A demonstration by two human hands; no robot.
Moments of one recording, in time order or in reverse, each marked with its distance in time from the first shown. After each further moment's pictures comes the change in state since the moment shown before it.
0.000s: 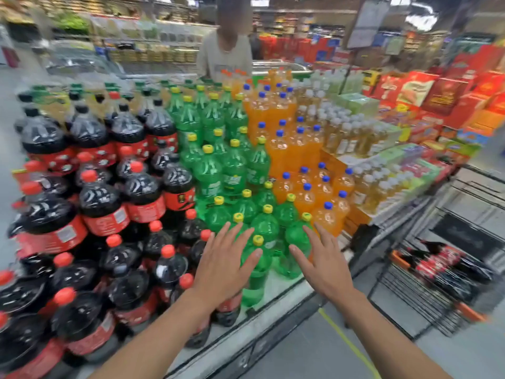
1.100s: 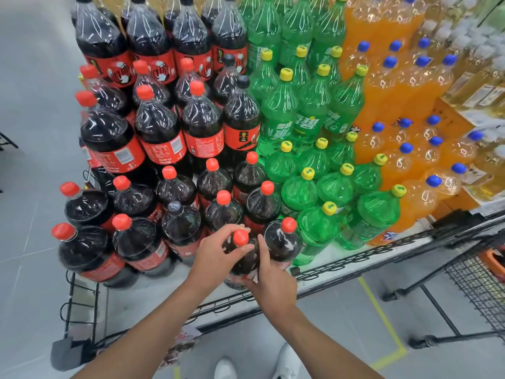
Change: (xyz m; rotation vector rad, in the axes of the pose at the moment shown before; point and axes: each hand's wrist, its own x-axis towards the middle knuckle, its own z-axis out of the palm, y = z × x) left_hand -0.077 -0.118 0.044 -0.630 0.148 -0.498; right_hand -0.055 -0.121 0.200 -0.030 -0.508 -0.109
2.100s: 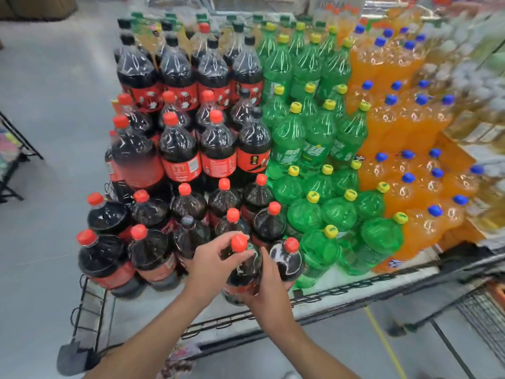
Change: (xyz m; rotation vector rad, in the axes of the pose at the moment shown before) left_hand -0.010 0.035 -0.025 -0.100 0.156 -0.009; right_hand 0.002 -0.014 -0.011 0.574 0.081 -0.202
